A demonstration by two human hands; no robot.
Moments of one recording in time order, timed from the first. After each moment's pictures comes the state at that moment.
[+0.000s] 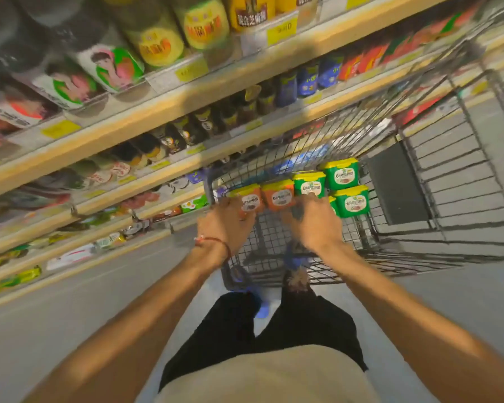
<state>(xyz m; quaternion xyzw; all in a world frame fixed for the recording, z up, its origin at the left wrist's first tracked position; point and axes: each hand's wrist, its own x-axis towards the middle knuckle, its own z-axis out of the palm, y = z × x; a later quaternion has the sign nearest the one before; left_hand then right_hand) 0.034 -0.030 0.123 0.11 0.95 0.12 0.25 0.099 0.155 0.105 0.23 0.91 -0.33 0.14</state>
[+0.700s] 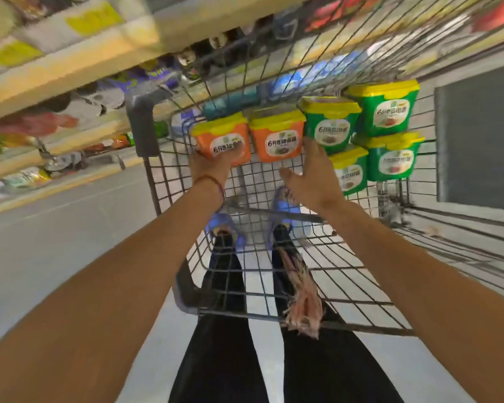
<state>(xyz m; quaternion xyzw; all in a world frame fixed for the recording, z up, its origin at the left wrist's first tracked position) -0.012 0.004 -0.129 -0.40 0.73 0.50 0.24 0.059 0.177 -0.114 0.25 0.84 -0.41 0.25</state>
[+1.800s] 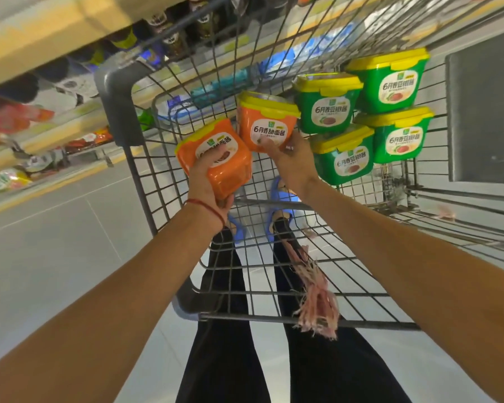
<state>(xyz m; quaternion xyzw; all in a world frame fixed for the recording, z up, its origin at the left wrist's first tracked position) 0.027 -0.008 -0.106 -0.54 0.49 0.59 0.34 0.055 0.145 -0.179 0.38 0.70 -0.59 0.17</state>
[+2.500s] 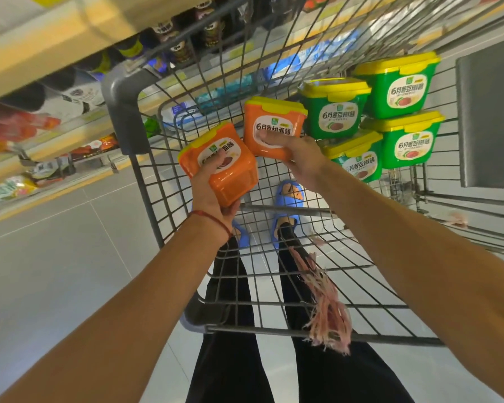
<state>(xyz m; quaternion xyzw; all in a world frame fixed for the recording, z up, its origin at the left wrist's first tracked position) 0.028 -0.010 -0.110 -0.55 0.49 0.60 0.32 0.027 0.158 -0.191 0.41 0.48 -0.73 0.25</state>
